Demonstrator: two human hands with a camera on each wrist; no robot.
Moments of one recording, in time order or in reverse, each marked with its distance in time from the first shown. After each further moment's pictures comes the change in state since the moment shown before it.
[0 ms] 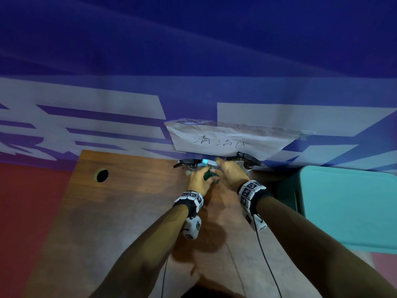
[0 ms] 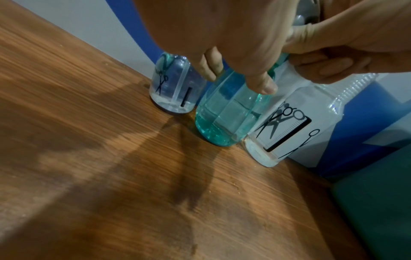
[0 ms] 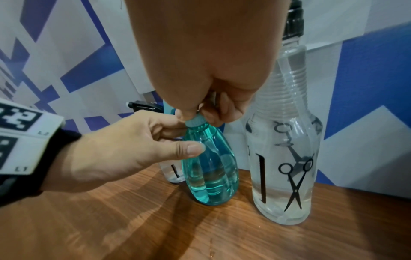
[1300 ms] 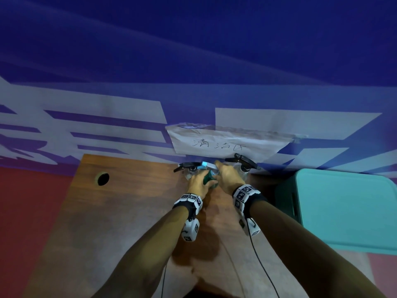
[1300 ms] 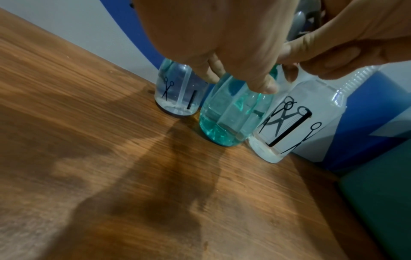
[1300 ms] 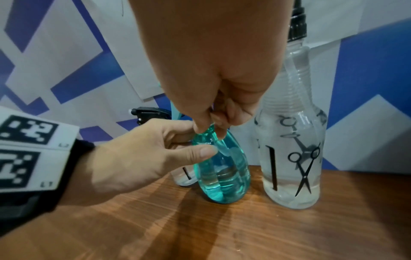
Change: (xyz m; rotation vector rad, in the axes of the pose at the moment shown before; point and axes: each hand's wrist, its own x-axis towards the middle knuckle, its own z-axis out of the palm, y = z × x) left_hand -0.003 0.007 -0.004 0.019 -0.071 -0.021; right_hand -0.006 -0.013 0.000 -0.037 0.029 0.097
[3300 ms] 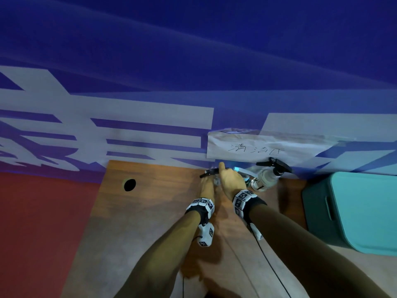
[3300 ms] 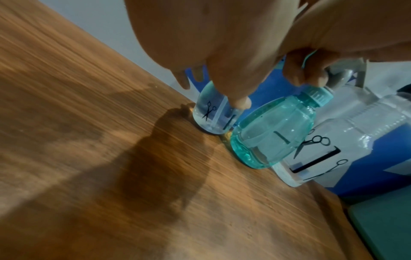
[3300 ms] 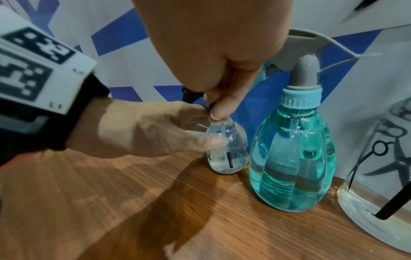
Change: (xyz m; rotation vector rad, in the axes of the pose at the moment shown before) left_hand -0.008 -0.036 -0.055 -0.264 0.065 -0.288; right_hand 0.015 -0.099 0.040 -0.289 0.002 0.029
